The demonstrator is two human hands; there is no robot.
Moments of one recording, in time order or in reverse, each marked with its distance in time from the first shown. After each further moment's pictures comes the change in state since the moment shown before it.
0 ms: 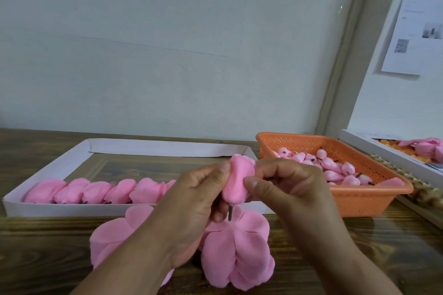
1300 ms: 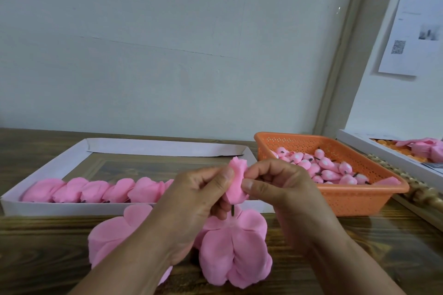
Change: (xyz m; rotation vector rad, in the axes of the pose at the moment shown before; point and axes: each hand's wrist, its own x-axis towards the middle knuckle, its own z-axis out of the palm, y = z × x) left_hand 0.002 -0.004 -0.001 0.120 -0.015 0.042; right_hand 0.006 0.009 -0.005 0.228 -0.079 0.225
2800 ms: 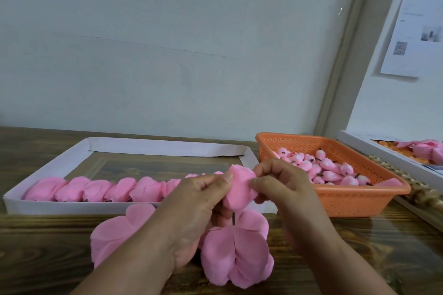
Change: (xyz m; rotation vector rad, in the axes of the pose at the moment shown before) left_hand -0.002 -0.001 0.003 -0.079 0.076 -0.211; right_hand 0.002 0.005 0.003 -0.201 0.150 -0.034
